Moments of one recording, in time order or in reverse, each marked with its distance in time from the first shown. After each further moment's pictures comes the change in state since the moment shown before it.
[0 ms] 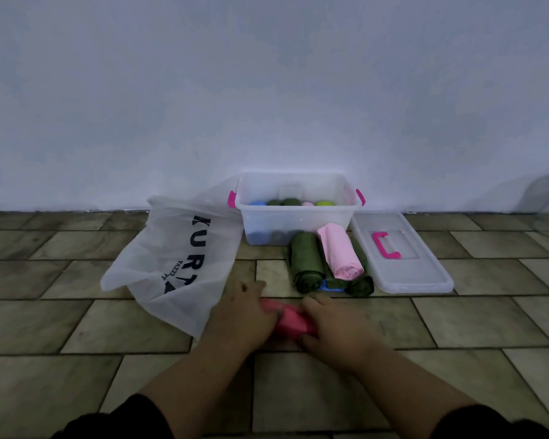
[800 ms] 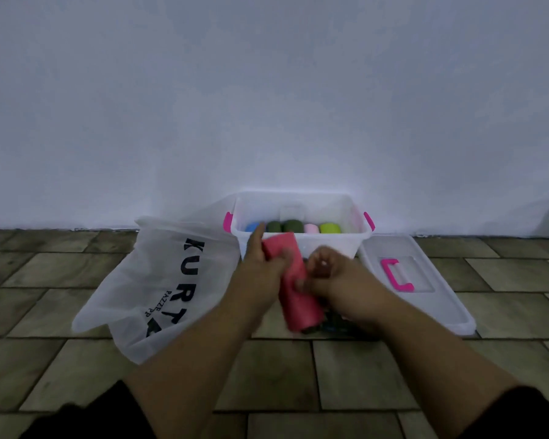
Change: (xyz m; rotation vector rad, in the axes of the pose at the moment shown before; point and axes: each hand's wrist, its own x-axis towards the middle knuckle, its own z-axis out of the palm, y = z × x) left_hand 0.067 0.058 -0.064 -1.060 0.108 0.059; right_hand 0.086 0.010 -0.082 1.049 -0.043 0.221
